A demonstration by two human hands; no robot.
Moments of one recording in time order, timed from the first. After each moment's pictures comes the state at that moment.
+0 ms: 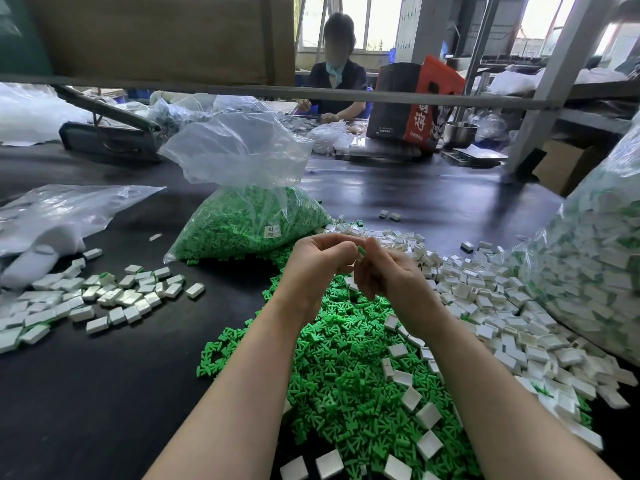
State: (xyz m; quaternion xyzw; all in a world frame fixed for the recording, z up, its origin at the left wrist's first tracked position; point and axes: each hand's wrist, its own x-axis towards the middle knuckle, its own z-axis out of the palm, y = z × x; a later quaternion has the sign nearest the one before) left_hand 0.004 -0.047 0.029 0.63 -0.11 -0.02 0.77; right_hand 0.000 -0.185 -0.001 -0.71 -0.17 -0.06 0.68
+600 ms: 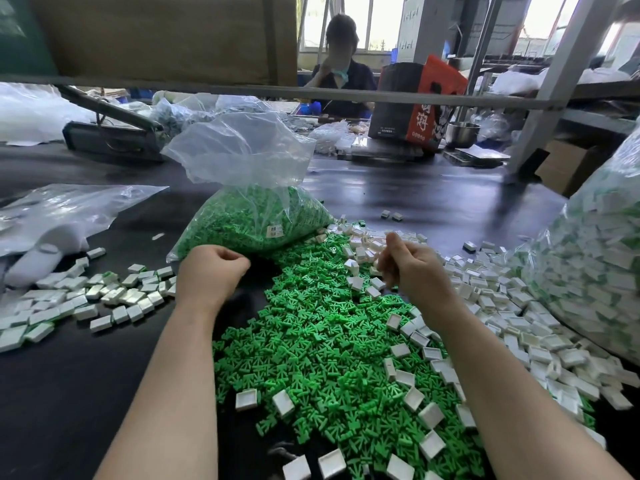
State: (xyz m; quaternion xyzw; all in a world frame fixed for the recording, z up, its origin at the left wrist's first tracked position) left_hand 0.030 0.070 0.002 0.87 0.14 0.15 0.45; right_hand 0.007 -0.202 0.005 -0.76 -0.04 -0.12 0.63
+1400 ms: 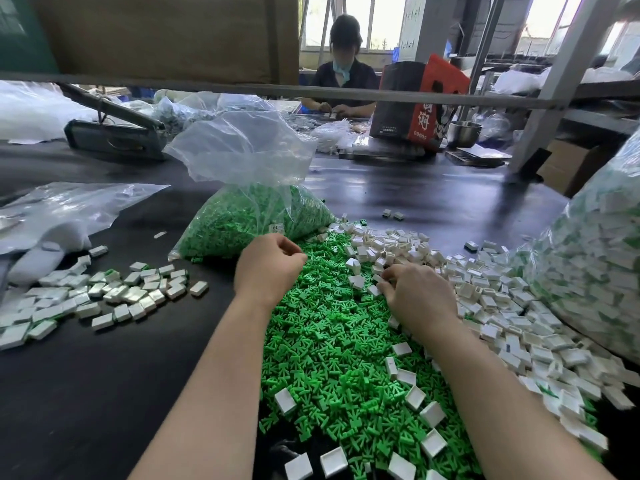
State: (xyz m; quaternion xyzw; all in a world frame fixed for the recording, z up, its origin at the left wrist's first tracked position) left_hand 0.025 0.010 0.013 0.89 0.01 0.12 0.44; right_hand 0.006 -0.206 -0.020 -0.98 0.01 -0.16 0.10
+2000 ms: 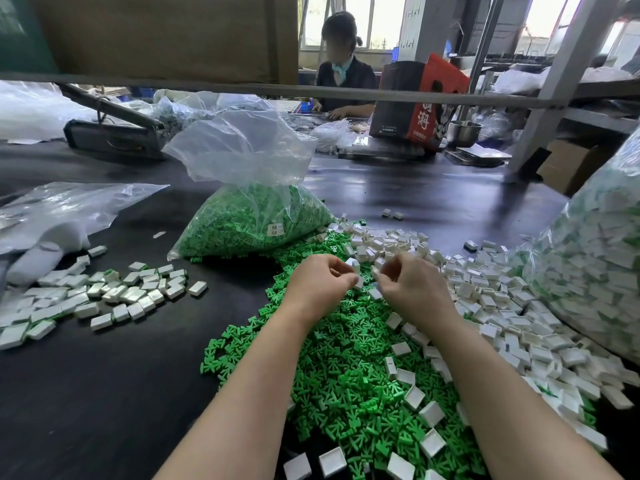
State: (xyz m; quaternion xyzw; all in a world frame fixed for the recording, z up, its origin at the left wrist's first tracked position) left_hand 0.017 -0.041 -0.002 0.87 -0.07 0.00 0.49; right_hand 0.008 -0.204 -0.014 -0.95 -0.01 -0.17 0.27
